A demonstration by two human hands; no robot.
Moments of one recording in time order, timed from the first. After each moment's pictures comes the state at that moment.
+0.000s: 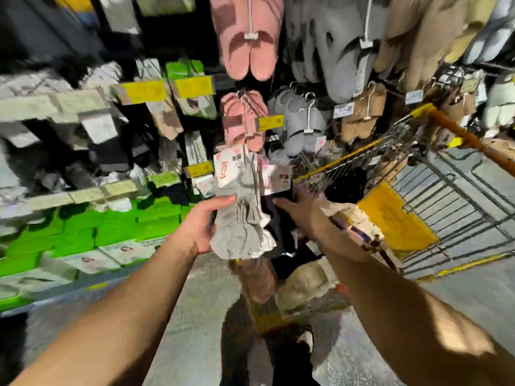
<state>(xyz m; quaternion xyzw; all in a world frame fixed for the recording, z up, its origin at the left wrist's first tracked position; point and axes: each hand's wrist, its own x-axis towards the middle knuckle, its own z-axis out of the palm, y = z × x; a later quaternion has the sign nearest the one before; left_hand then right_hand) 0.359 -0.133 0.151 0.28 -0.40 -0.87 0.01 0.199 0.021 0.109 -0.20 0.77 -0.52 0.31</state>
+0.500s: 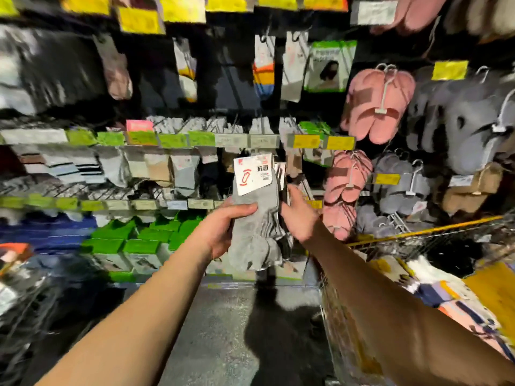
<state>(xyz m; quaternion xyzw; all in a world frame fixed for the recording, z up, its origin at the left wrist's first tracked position) 0.603 -0.255 0.239 0.25 -0.48 -0.82 0.20 0.444 -0.175 0.221 -0.39 0.66 -0.55 0.33</state>
